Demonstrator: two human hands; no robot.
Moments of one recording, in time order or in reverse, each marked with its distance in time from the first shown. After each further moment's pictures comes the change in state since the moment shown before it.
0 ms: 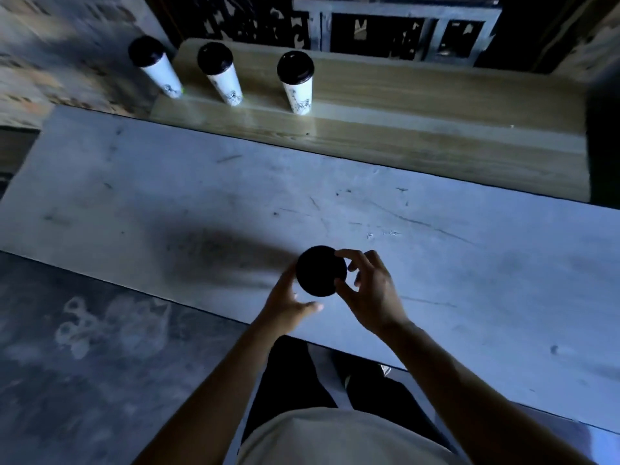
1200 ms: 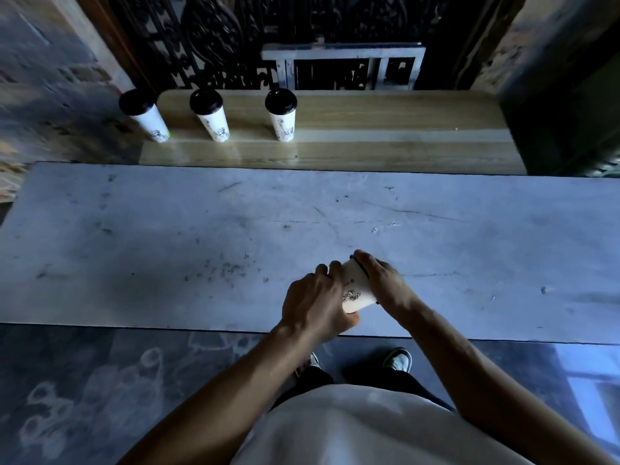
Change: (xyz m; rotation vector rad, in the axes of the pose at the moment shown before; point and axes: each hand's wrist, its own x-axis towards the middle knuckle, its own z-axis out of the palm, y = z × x) left_hand -0.070 0.051 -0.055 0.977 0.135 0.578; right_hand -0.038 -0.086 0.044 0.316 0.072 0.461
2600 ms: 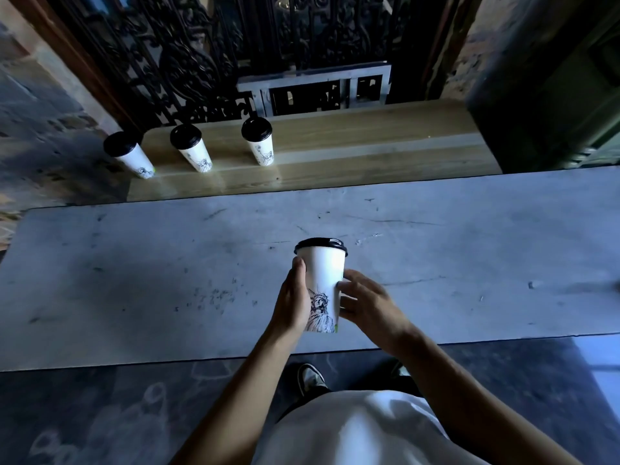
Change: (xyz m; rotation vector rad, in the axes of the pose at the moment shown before) left_hand 0.017 0.017 -0.025 -1.212 -0.044 -0.611; right_hand -0.009 0.026 -0.004 0.803 -0.270 -0.082
